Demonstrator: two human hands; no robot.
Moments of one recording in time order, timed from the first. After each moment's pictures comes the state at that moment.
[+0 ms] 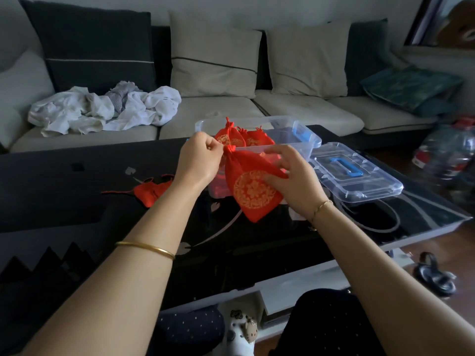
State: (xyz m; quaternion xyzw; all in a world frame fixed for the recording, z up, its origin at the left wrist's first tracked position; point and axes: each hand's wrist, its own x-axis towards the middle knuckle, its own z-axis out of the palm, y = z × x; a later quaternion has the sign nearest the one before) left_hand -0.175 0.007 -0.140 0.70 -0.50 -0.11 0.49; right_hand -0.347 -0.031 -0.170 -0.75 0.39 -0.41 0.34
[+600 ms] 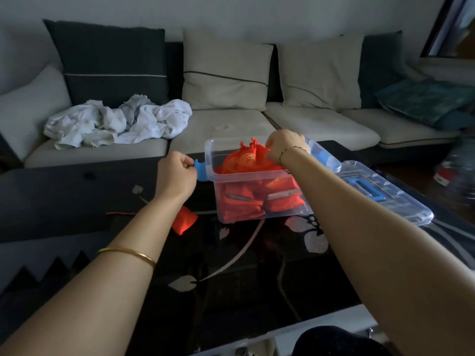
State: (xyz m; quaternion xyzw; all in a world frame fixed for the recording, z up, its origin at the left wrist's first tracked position) left_hand -0.105 -0.034 -0.158 0.76 -0.40 -0.08 0.50; right_hand -0.272 -0.174 -0.122 -0.78 0.60 -0.17 0.07
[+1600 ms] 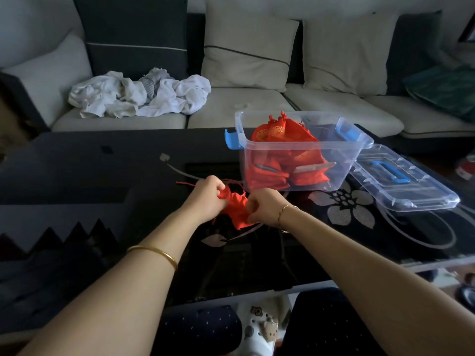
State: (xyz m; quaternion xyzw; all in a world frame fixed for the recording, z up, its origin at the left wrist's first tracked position) left_hand -0.105 0.032 -0.226 0.75 -0.53 -0.21 0.34; right_hand -0.245 -0.042 -0.229 -0.88 0.41 -0.03 0.22
